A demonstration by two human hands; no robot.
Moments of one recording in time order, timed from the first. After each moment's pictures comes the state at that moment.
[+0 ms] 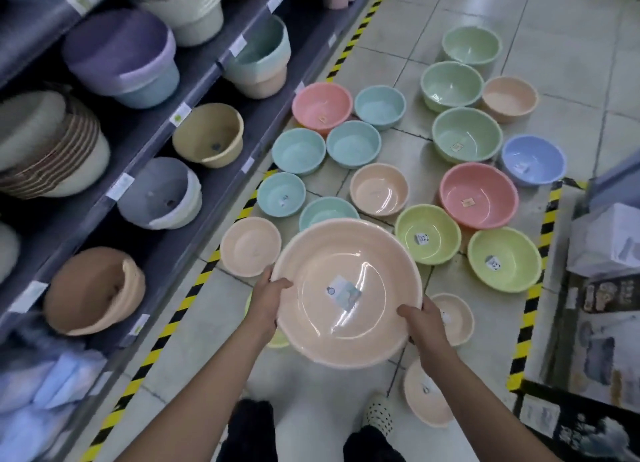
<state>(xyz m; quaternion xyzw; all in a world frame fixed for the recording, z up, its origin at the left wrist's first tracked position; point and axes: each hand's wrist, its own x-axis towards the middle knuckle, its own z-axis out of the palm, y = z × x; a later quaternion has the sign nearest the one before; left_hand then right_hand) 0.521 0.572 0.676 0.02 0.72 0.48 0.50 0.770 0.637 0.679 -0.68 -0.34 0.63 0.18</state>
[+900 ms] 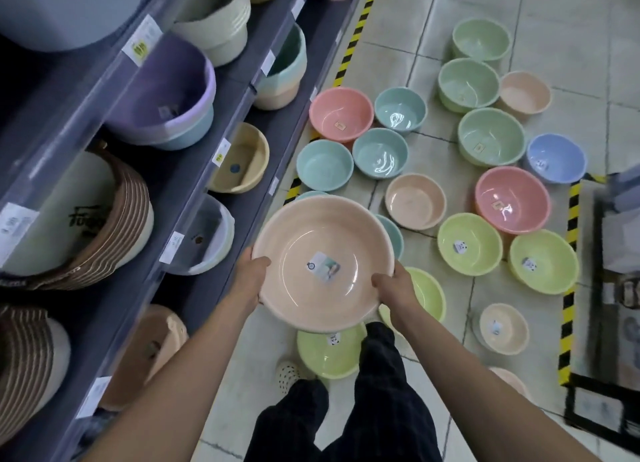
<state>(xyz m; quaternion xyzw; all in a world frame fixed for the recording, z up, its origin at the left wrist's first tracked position) 0.127 0.677 0.688 0.08 0.76 0.41 0.50 0.376 0.721 0.693 -0.69 -0.32 0.62 0.21</state>
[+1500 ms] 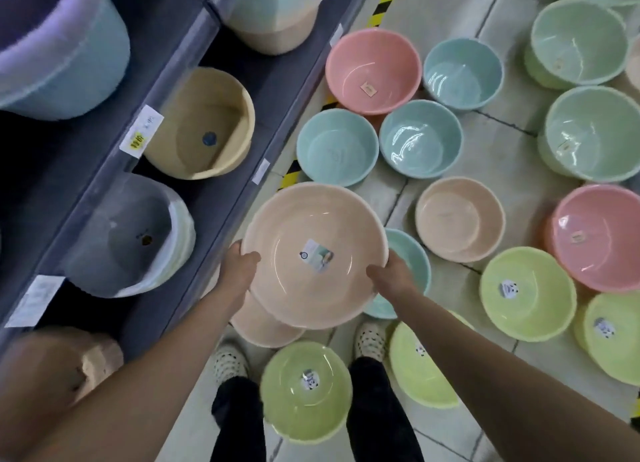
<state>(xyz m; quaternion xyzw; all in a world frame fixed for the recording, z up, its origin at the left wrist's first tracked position) 0.086 0.895 0.389 0.01 0.83 0.34 0.44 0.327 0.994 0.389 -0.68 -0.44 0.59 0.00</state>
